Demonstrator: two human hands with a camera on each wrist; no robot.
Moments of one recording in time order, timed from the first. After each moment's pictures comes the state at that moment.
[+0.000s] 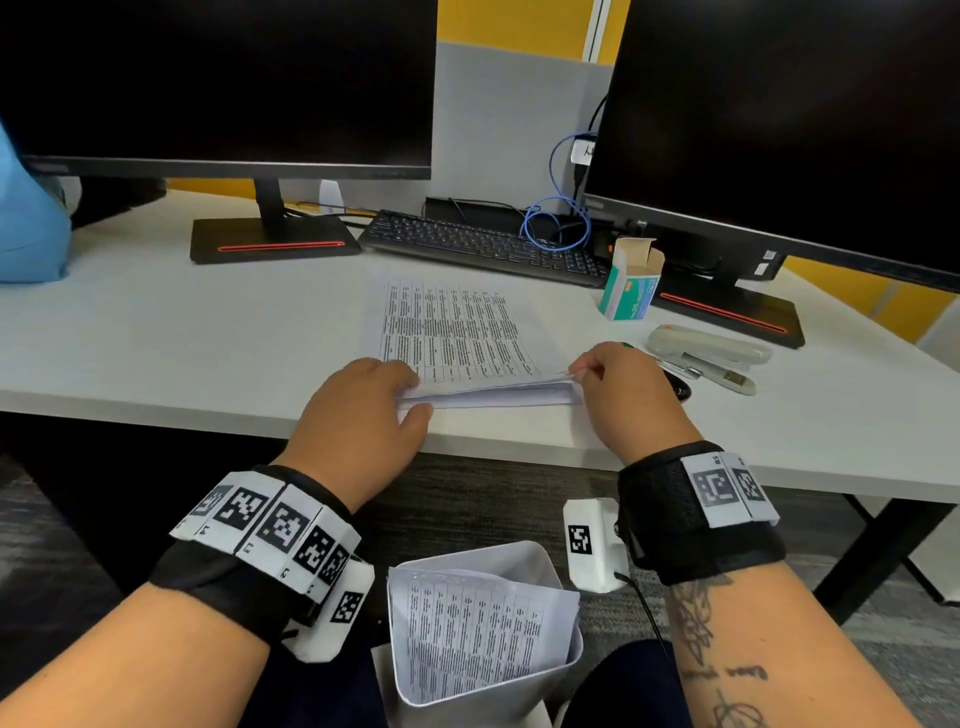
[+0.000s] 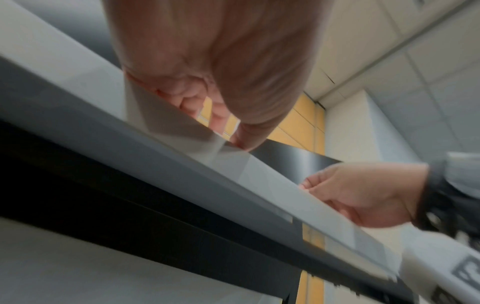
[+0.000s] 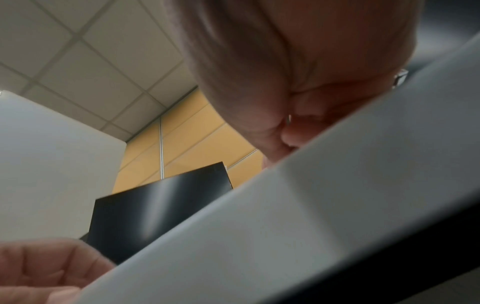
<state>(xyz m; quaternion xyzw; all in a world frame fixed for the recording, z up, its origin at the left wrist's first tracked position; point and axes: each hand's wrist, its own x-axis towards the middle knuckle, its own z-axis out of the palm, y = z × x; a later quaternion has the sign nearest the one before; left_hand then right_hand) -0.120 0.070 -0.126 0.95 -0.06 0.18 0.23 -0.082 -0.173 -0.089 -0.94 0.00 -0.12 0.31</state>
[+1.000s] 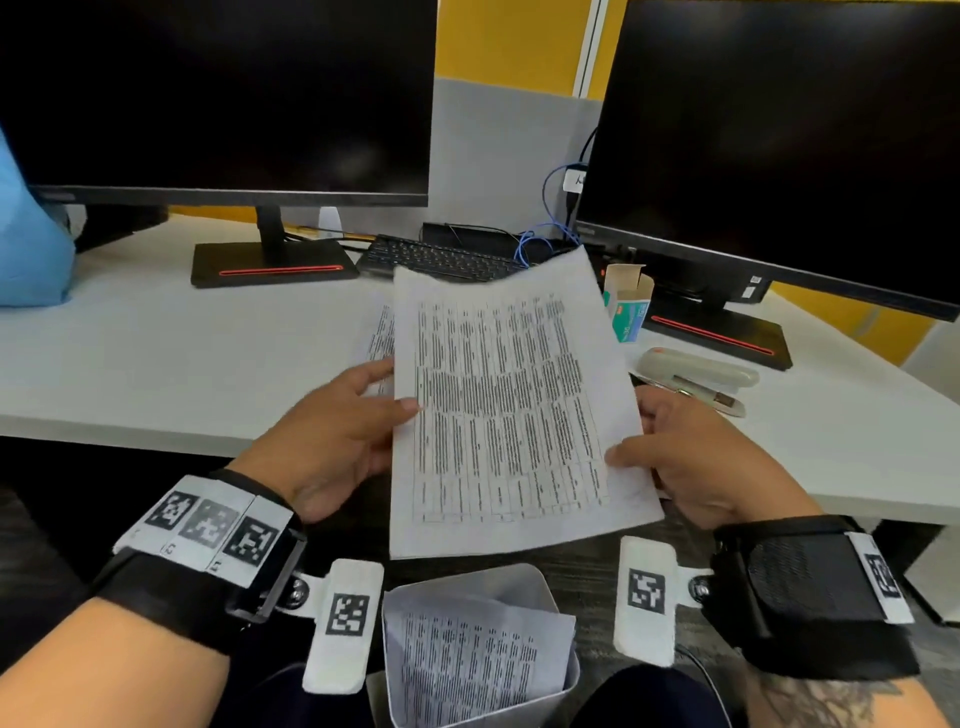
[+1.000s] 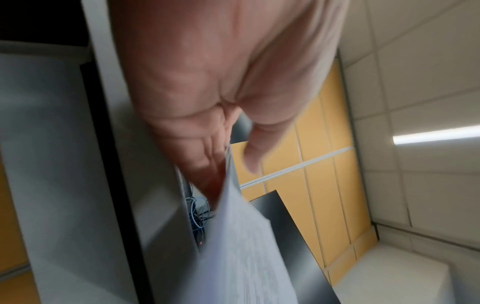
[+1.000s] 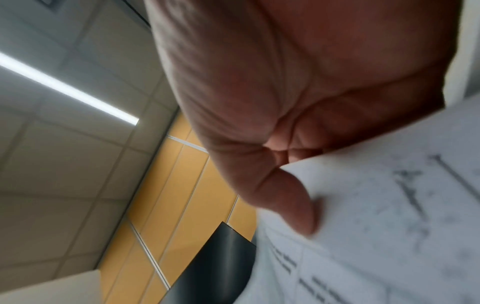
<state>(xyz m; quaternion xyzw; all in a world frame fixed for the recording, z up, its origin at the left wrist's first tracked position) -0.129 0.080 -0.097 0.58 -0.03 -0.10 0.81 -0.131 -0.210 -0.072 -0.79 0.01 0.07 0.61</state>
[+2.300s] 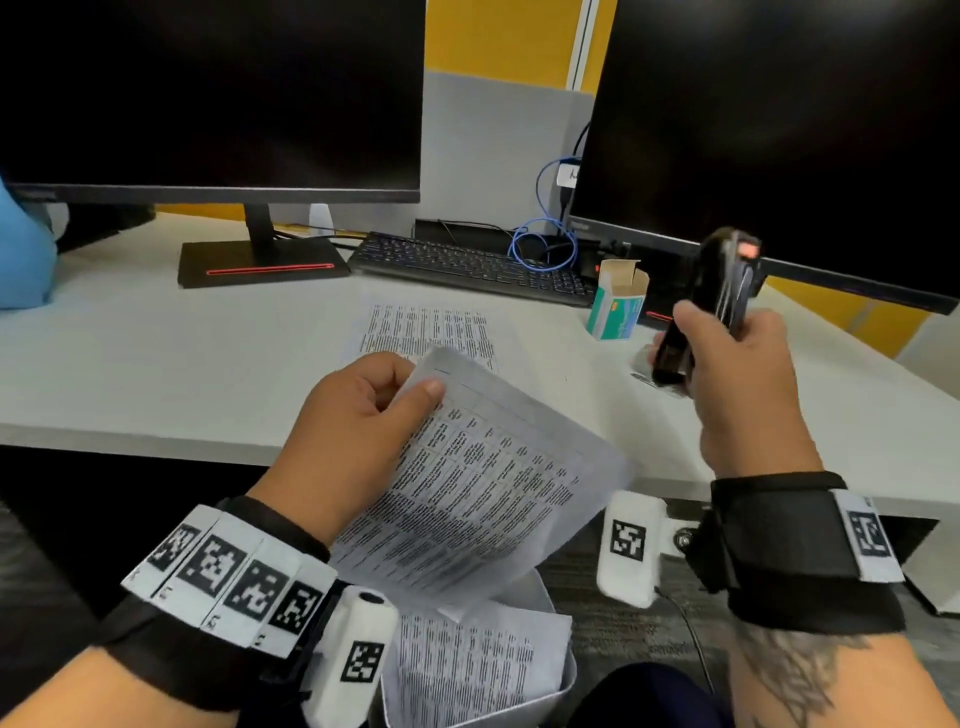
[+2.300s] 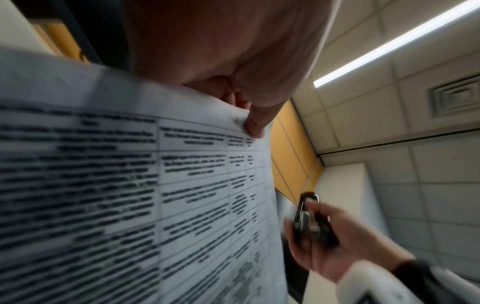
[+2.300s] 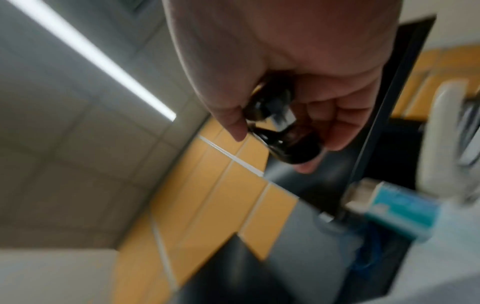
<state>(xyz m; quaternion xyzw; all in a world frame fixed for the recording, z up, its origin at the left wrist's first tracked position) -0.152 0.050 -0.083 0.77 -0.06 0.14 0.63 -0.123 -0.203 -0.038 -0.71 0.07 -0.28 0.64</state>
